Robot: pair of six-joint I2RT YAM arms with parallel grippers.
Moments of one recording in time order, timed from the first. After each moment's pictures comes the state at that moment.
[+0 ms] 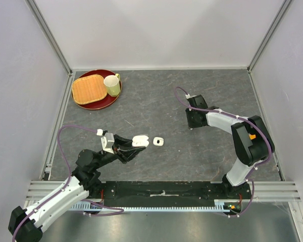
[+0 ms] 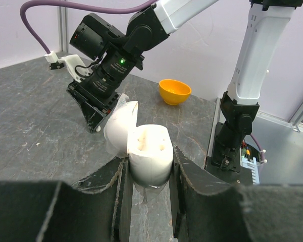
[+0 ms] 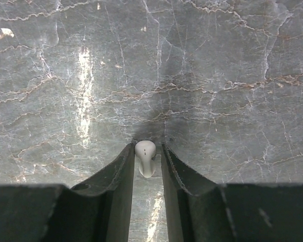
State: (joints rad) left arm -0.71 0.41 0.11 0.60 0.45 -0.32; right arm 0.38 1.71 0.98 -0.31 0.08 0.23
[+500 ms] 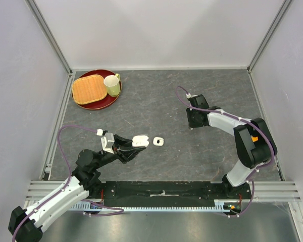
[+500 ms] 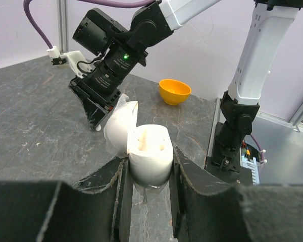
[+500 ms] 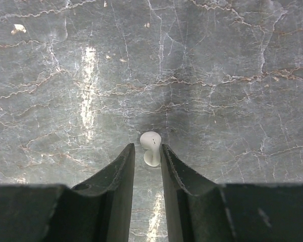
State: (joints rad) left arm -0.71 0.41 0.11 0.60 0.45 -0.32; right arm 0.38 1.68 0.97 -0.33 0.07 0.23
